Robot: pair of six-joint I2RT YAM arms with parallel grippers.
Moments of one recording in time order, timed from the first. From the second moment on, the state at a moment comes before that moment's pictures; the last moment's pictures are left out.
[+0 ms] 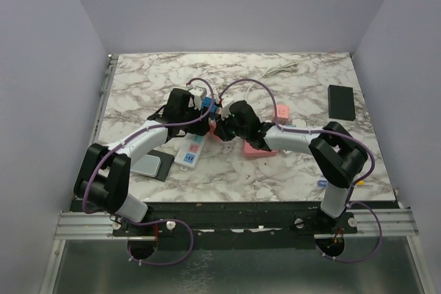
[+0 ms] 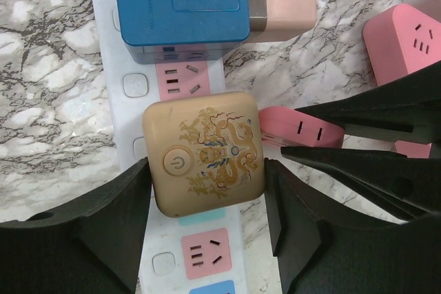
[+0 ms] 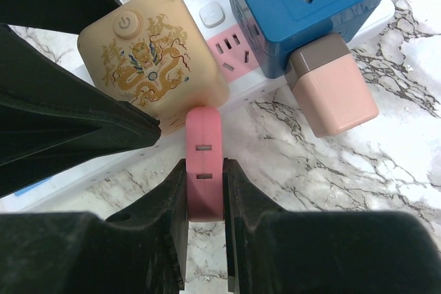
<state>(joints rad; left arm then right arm) -0.41 1.50 0.91 -0.18 0.18 -0.11 0.79 1.82 1.04 0.24 -0.06 0.12</state>
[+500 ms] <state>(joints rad) -0.41 1.50 0.91 -0.18 0.19 -0.11 0.80 1.82 1.04 0.24 -0.03 0.05</state>
